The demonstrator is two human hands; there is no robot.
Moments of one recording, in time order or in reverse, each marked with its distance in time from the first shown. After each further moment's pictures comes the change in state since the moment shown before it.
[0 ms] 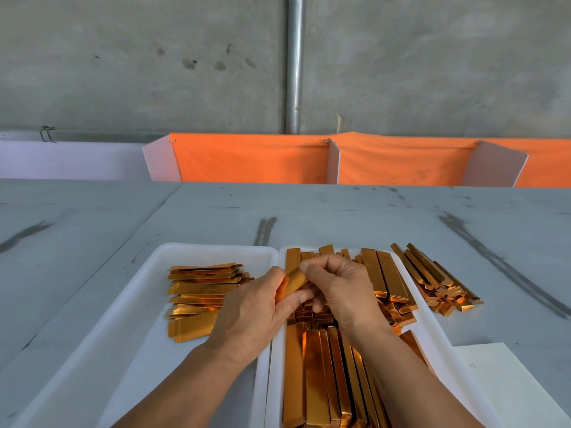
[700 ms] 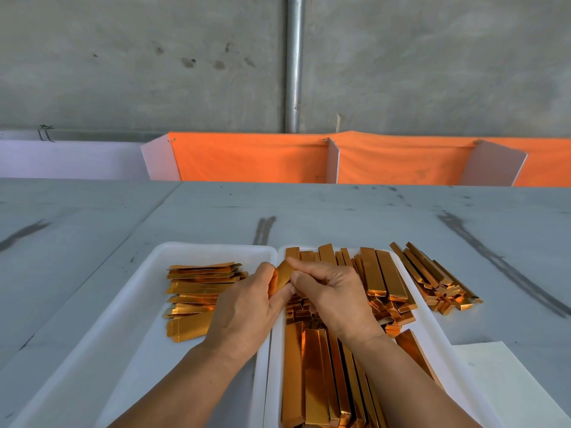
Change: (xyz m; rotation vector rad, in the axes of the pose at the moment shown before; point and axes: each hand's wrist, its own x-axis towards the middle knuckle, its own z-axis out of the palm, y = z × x) left_hand 0.001 -0.006 0.004 0.042 0.066 -0.072; right_hand -0.007 0.001 0.007 -0.135 -0.064 -0.102
